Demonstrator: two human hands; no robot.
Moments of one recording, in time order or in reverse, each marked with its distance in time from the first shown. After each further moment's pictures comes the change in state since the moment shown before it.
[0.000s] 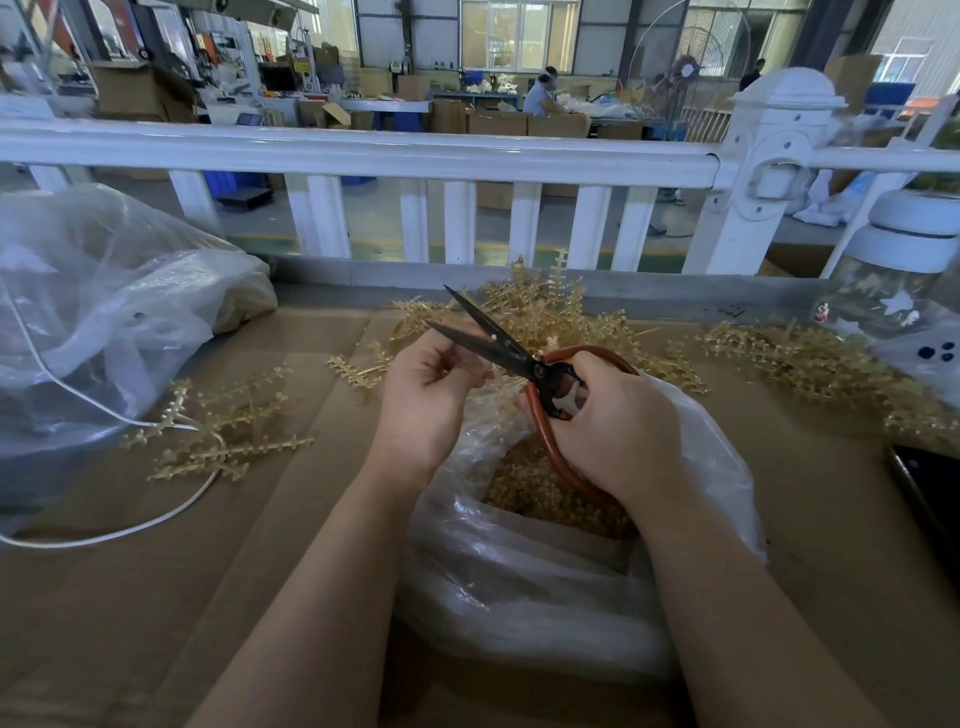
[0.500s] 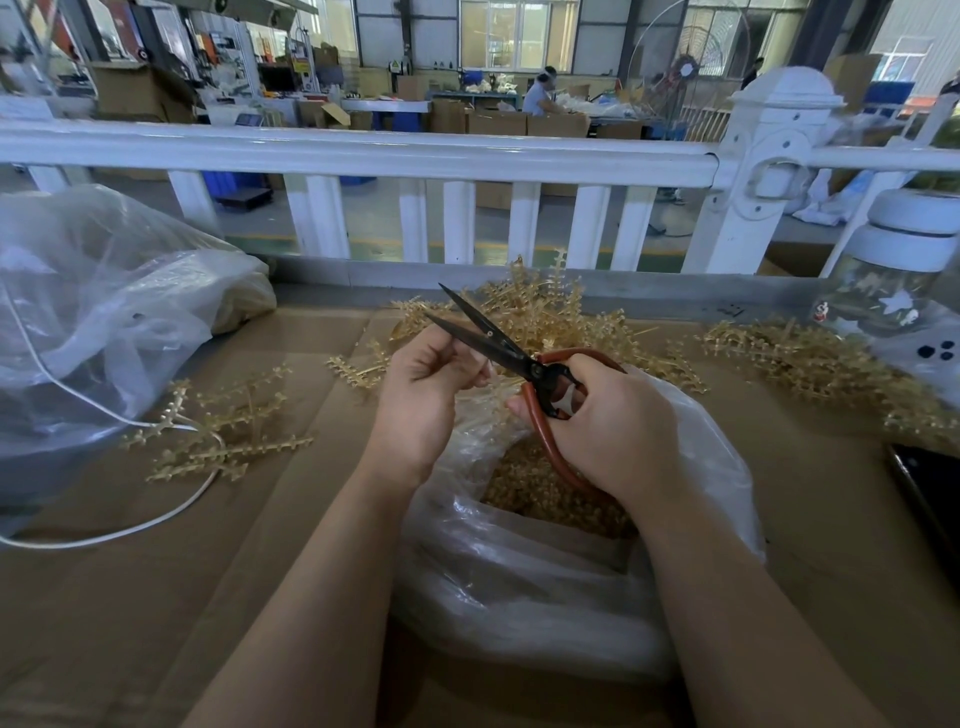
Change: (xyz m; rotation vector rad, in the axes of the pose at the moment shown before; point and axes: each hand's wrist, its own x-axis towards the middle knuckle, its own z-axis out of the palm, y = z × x) left_hand 0.000 0.001 -0.002 -0.125 -0.057 -0.023; right_hand -0.001 0.001 0.000 0.078 0.018 -0.025
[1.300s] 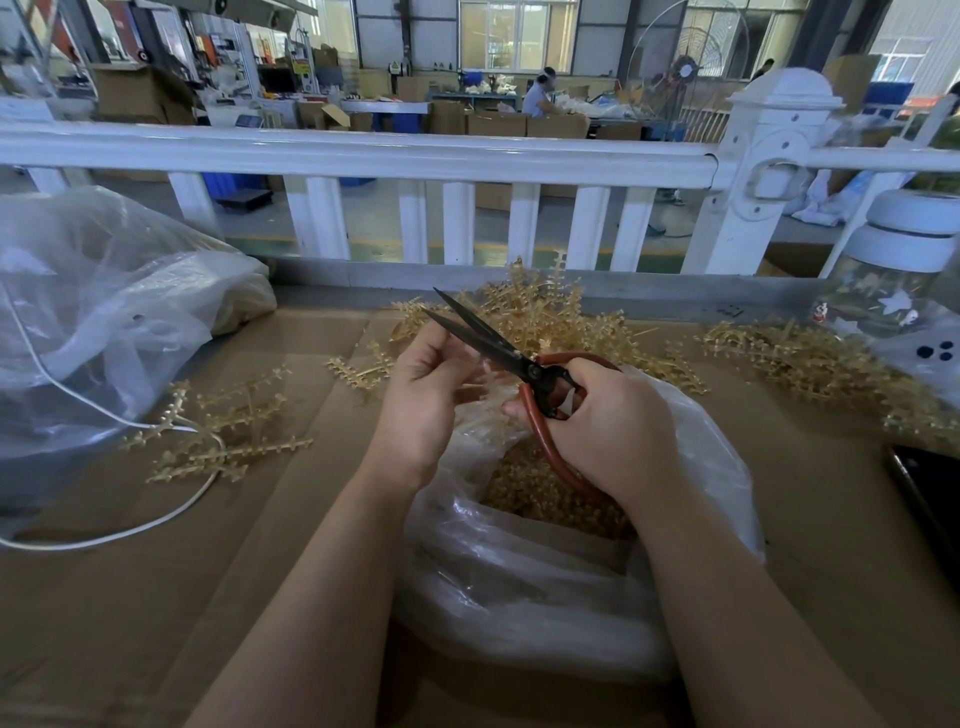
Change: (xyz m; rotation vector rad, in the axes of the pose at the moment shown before) left_hand 0.000 0.000 0.001 -0.015 0.004 -0.106; right_hand 0.000 0.003 0.003 0.016 -0.006 -0.001
